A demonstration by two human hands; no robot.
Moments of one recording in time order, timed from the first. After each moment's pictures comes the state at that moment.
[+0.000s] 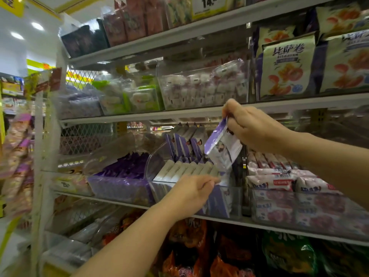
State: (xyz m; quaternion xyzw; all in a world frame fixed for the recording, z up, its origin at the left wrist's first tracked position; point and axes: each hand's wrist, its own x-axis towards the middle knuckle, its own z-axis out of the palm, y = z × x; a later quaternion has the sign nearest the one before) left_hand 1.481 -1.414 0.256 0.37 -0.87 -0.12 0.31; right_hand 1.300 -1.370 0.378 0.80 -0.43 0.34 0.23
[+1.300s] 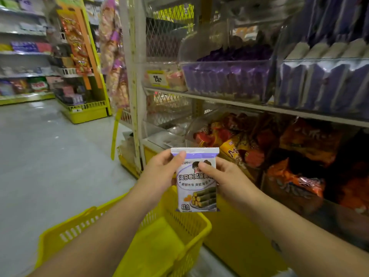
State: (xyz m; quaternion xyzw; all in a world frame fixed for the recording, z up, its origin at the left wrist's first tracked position) left_hand 1.727 -1.383 0.049 0.48 -0.48 -0.44 0.59; right_hand 1.558 -1.422 0.048 0.61 -0.31 0.40 -0.62
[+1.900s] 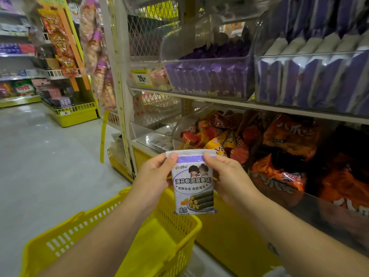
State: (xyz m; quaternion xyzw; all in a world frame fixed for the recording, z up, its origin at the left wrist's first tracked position) left_hand 1.700 -1.383 0.049 0.46 -0.47 -0.45 0.60; right_hand 1.537 -1.421 0.055 0.53 -0.31 0.46 -0.65
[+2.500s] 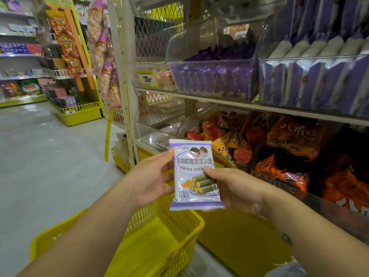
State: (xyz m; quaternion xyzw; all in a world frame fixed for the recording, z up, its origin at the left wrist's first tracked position) left_hand 1.714 -1.370 0.076 0.46 -0.35 -0.61 0.54; right_hand 1.520 -1.412 0.066 0.51 -0.34 0.22 -0.76
